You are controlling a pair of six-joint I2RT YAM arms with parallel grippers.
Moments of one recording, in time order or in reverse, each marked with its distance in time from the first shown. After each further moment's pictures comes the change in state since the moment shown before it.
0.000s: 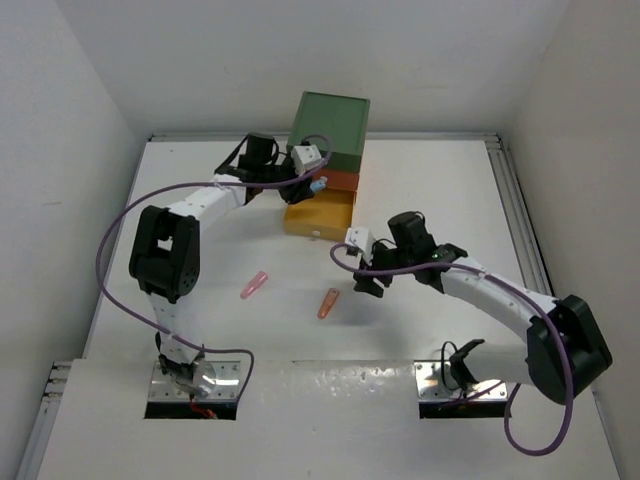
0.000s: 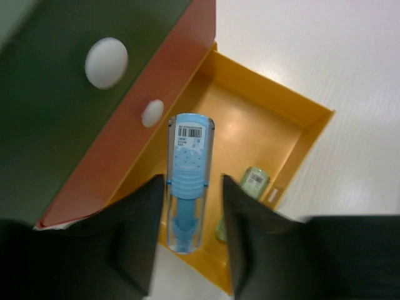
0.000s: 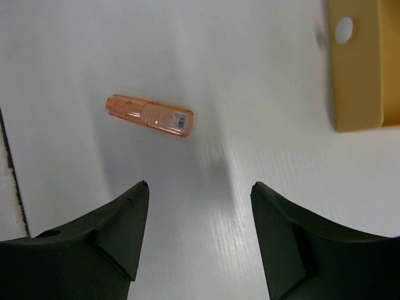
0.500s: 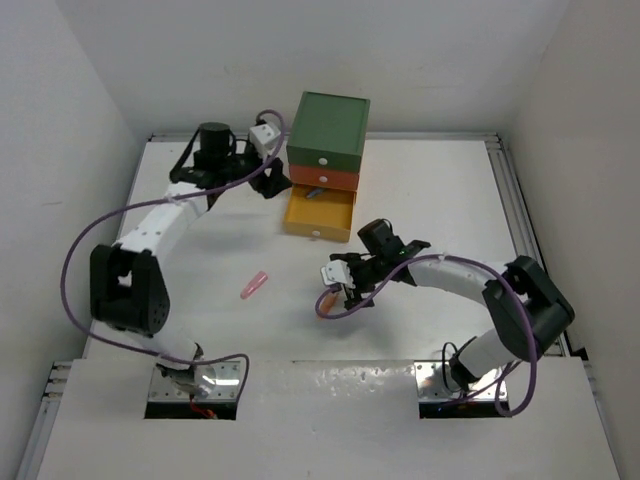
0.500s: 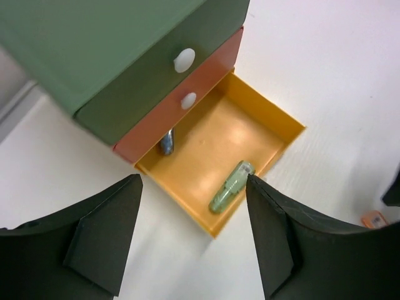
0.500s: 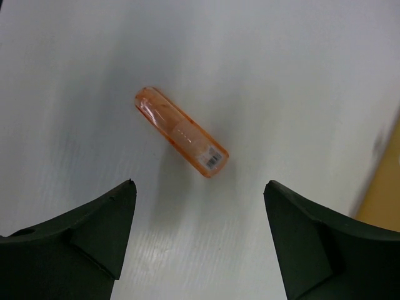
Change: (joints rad) left arm 0.098 -0.219 -0.073 -0.006 0.025 -0.197; right arm 0.109 0.226 0.039 0.022 -0.097 -0.492
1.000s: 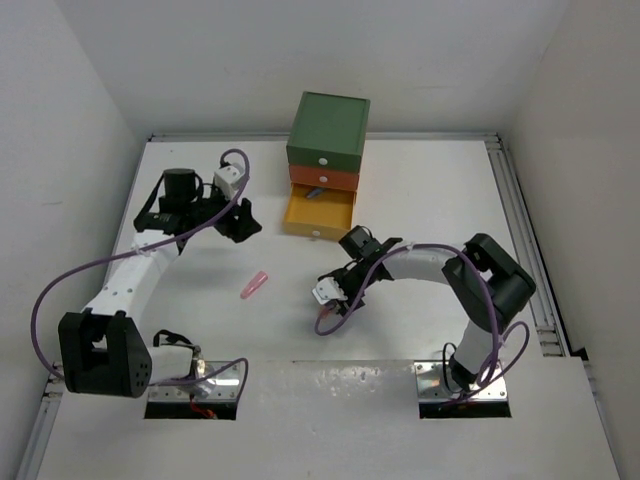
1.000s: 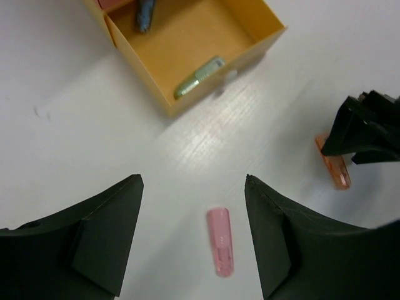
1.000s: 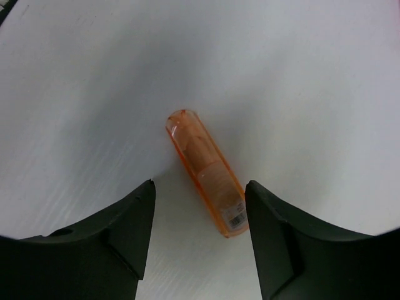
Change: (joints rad) left arm 0.169 -0.422 -0.384 -0.178 0.005 -0.024; right arm 0.061 0.259 0.114 -0.094 -0.080 -0.328
